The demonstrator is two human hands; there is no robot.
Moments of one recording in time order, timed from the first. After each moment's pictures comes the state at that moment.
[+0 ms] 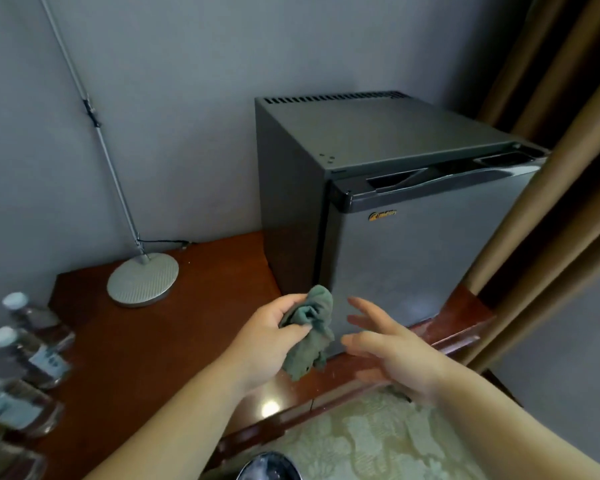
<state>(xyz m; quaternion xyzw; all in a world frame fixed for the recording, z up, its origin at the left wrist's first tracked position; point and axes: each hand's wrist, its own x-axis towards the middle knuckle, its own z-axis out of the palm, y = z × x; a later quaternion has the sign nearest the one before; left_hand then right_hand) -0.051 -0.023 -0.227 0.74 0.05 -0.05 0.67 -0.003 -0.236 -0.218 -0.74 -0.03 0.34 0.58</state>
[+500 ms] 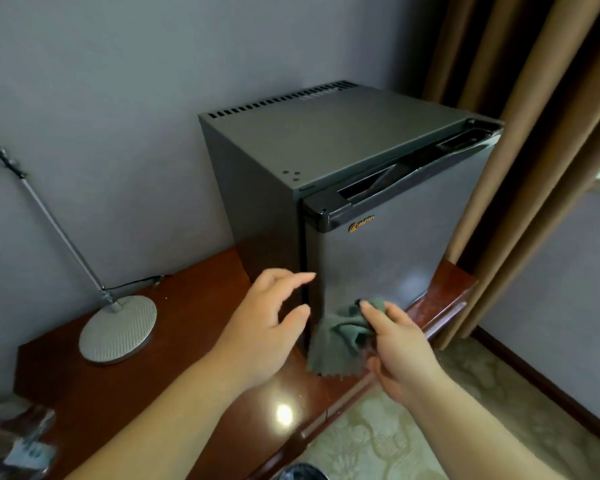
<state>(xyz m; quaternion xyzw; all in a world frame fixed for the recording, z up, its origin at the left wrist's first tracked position) -0.006 0.002 -0.178 0.90 -0.13 0.02 0.42 0.002 -0.193 -0.221 -0.51 0.22 0.09 0.82</state>
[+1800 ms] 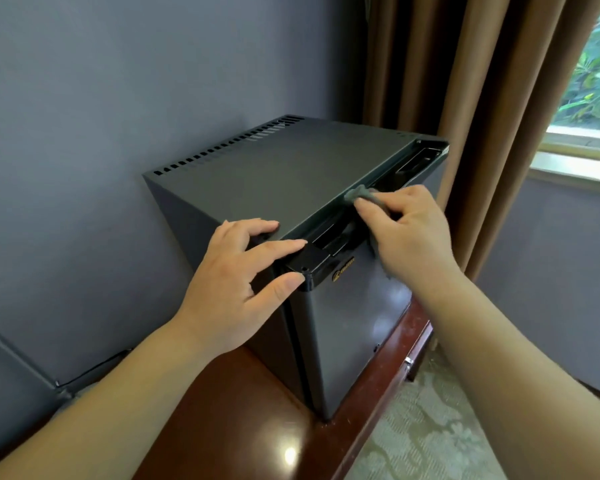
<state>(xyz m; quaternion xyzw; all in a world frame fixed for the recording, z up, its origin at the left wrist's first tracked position) 0.103 0.022 -0.108 0.88 -0.32 0.20 0.28 0.102 -0.221 -0.104 -0.83 0.05 -0.30 0.47</state>
